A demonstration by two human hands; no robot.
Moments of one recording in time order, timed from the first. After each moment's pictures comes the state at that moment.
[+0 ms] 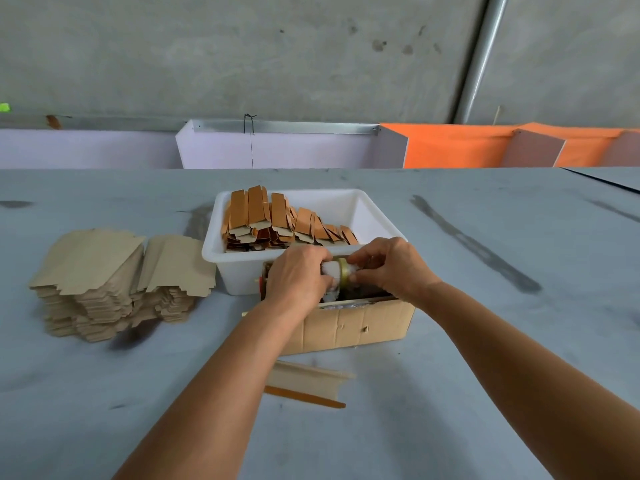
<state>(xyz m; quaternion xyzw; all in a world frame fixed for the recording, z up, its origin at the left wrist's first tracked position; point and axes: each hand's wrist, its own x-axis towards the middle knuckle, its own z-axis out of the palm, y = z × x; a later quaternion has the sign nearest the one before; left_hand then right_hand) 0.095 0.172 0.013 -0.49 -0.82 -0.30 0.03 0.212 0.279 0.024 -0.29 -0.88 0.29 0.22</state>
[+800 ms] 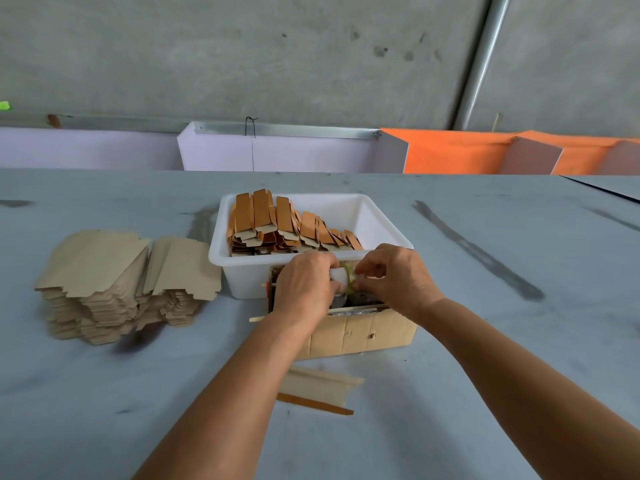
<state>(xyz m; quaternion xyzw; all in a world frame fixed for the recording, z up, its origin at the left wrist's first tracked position) 0.096 0.170 0.010 -0.49 -0.81 -0.33 0.01 0.210 0.263 0.022 -0.30 -0.90 0.16 0.27</state>
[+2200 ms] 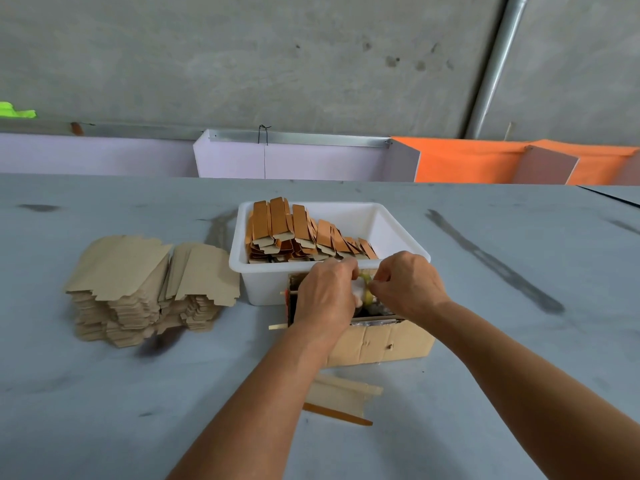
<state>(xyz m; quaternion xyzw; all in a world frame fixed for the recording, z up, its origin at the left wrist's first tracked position) 0.102 0.167 0.010 -0.50 -0.80 -0.33 0.04 0.189 0.246 0.035 -0.43 -0.87 0.13 0.20</state>
